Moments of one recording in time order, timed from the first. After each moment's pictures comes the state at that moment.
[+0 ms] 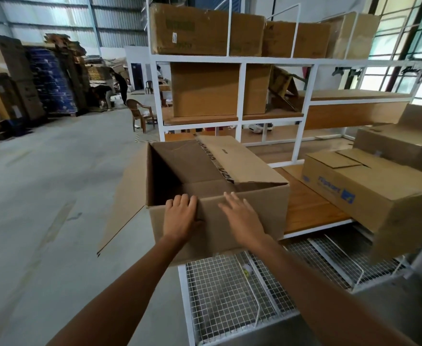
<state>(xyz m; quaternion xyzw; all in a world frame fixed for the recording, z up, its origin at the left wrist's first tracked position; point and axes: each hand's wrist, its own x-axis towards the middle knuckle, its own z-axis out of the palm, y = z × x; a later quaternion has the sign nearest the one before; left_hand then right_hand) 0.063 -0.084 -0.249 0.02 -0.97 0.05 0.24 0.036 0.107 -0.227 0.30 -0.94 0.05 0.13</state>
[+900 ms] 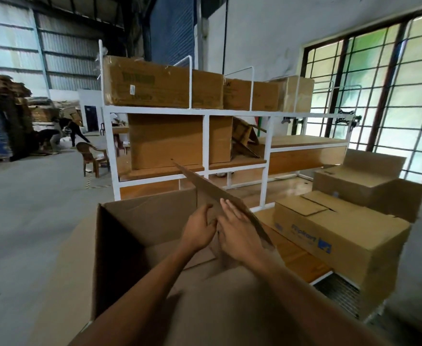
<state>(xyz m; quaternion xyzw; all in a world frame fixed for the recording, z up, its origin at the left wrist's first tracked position) -0.113 -0.022 -0.139 -0.13 -0.89 -0.39 0.21 -0.098 0.112 -0.139 0.20 -0.95 0.04 0.25</state>
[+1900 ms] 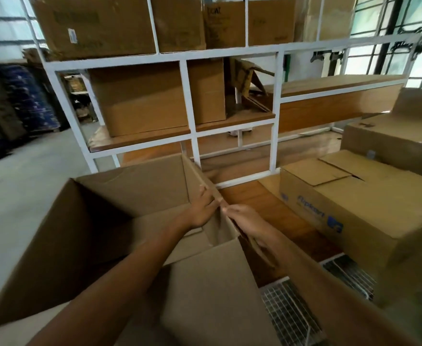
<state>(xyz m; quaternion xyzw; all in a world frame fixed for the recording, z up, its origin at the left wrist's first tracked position) -0.264 0.086 -0.217 -0.09 -0.94 -0.34 0.00 -0.221 0.272 -0.200 0.11 -0.76 0.61 -0.18</state>
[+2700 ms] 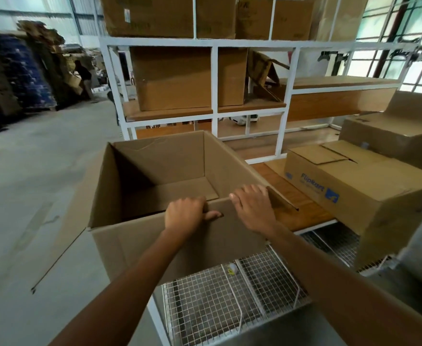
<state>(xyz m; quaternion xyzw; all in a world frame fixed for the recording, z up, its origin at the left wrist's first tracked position) -0.030 0.032 -0.211 0.00 -0.99 0.03 0.14 -0.103 0.218 -0.241 0.25 -0.92 0.13 0.26</state>
